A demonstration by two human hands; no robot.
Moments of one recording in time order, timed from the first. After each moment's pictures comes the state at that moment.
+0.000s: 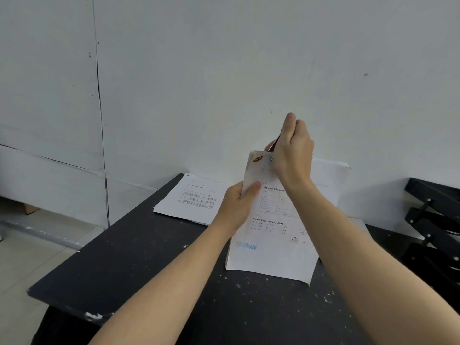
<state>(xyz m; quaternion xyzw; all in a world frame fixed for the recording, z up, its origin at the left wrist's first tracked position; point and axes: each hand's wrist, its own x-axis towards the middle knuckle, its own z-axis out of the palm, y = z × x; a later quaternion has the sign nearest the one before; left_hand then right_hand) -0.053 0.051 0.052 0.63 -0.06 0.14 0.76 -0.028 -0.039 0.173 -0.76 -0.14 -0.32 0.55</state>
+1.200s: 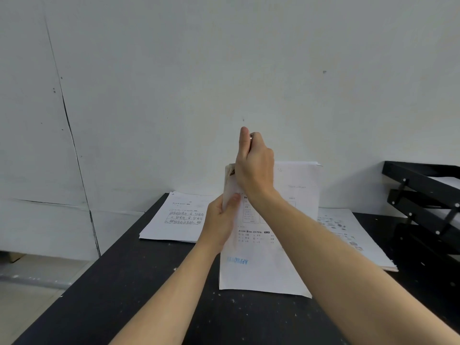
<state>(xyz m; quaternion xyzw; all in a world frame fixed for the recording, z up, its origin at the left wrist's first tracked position) -0.047 0.042 0.048 0.66 -0.05 0.18 0.73 -0.022 -0.033 0.161 -0.77 -0.16 -0.34 0.52</state>
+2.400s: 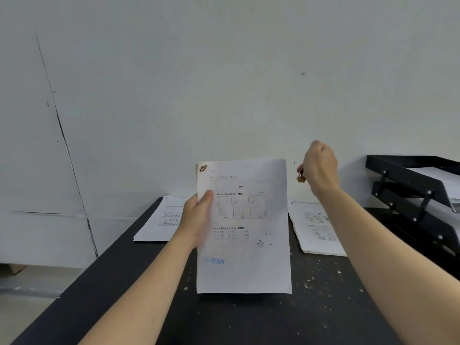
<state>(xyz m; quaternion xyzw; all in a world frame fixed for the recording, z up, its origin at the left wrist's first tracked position) -0.058 0.054 0.062 0.64 0.02 0.13 0.76 -0.007 -0.197 0.161 -0.74 0.04 -0.27 0.62</state>
